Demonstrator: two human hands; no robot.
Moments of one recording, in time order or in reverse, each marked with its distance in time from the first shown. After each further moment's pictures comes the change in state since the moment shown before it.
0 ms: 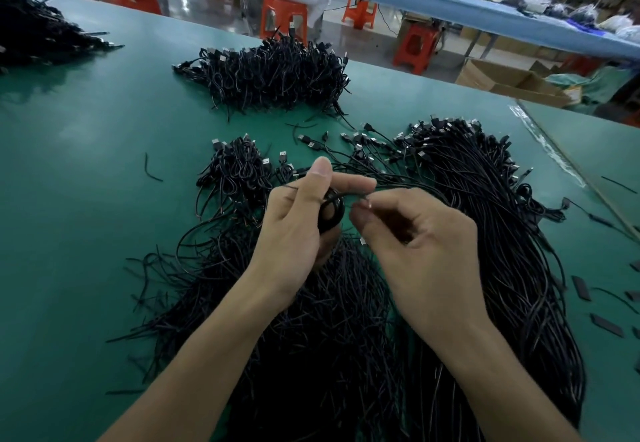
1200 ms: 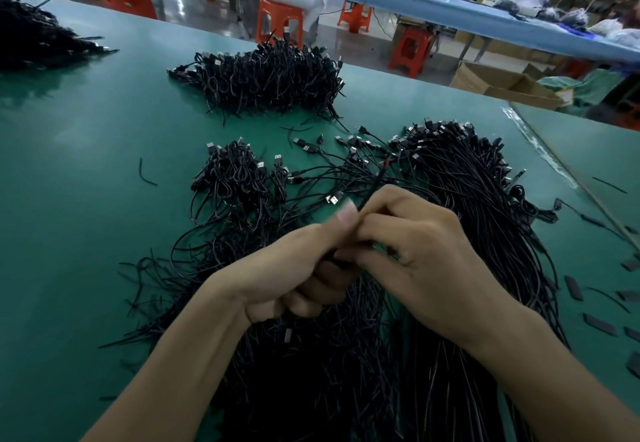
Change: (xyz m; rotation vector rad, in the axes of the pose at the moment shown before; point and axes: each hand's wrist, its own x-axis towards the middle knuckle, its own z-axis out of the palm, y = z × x) left_hand -0.003 0.005 -0.017 -0.056 -0.547 -0.686; right_hand 0.010 0.006 -0.026 -0.309 -0.354 -0.339
